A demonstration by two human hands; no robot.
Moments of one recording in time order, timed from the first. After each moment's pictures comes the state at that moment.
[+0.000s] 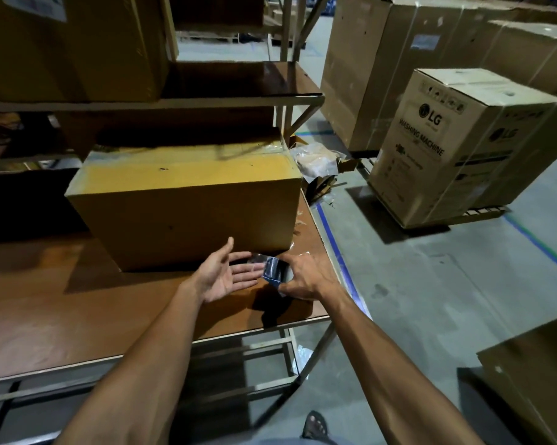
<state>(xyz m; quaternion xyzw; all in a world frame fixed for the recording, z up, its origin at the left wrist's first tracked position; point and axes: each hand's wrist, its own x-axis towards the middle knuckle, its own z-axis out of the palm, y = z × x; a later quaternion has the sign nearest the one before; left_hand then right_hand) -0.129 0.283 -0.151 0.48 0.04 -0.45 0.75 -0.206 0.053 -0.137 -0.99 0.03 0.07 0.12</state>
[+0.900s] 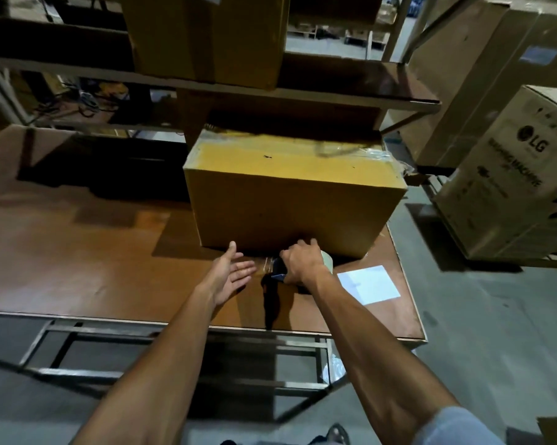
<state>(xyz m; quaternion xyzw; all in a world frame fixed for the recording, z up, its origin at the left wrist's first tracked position) -0.111 0.439 -0.200 0.53 0.16 -0.26 0.79 -0.102 0.228 -0.159 -0.97 -0.12 0.13 -0.16</state>
